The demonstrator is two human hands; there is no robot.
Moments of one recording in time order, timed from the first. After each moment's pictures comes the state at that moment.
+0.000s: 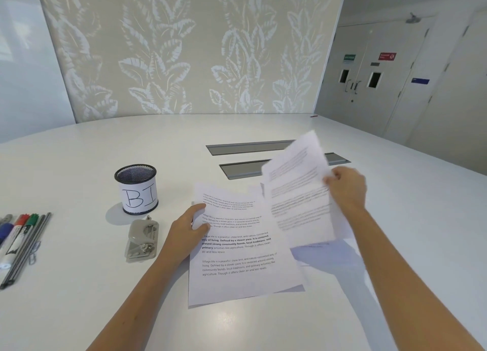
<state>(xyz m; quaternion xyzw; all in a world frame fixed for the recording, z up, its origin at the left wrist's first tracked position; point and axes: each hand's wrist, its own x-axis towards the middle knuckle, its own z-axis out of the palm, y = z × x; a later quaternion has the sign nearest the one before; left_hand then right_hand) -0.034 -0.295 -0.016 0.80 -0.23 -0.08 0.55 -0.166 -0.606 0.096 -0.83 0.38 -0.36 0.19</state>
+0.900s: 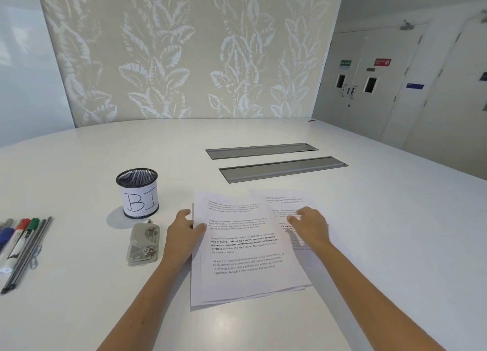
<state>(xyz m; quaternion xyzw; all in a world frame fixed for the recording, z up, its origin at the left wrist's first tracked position) -0.045 -0.301 -0.003 0.80 -0.08 -0.10 0.59 -0.153 -0.559 0.012 -0.85 0.40 -0.19 0.28</state>
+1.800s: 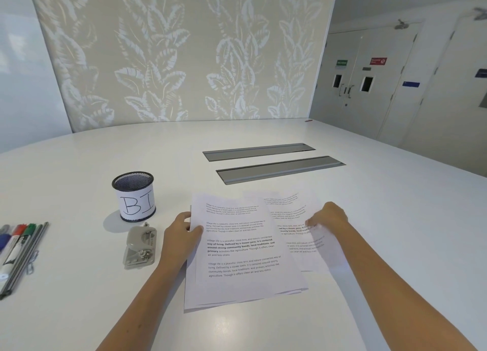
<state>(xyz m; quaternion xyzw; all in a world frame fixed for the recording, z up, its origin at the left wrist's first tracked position) -0.045 -0.302 -0.004 0.81 -0.12 -0.05 0.57 -0.163 -0.616 0.040 -0.84 0.47 -0.05 0.25</state>
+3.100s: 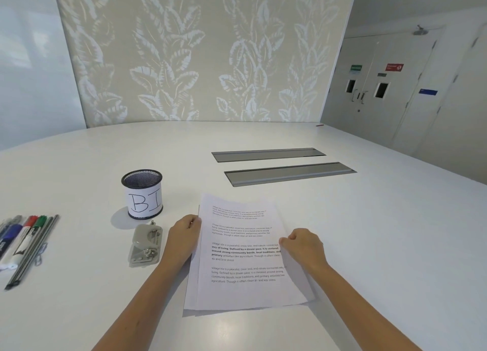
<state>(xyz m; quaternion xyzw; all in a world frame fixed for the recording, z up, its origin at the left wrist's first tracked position) -0.030 -0.301 -0.015 0.79 -0.13 -0.05 0.60 -0.162 -0.529 0.001 -0.87 0.36 -0.13 0.31</state>
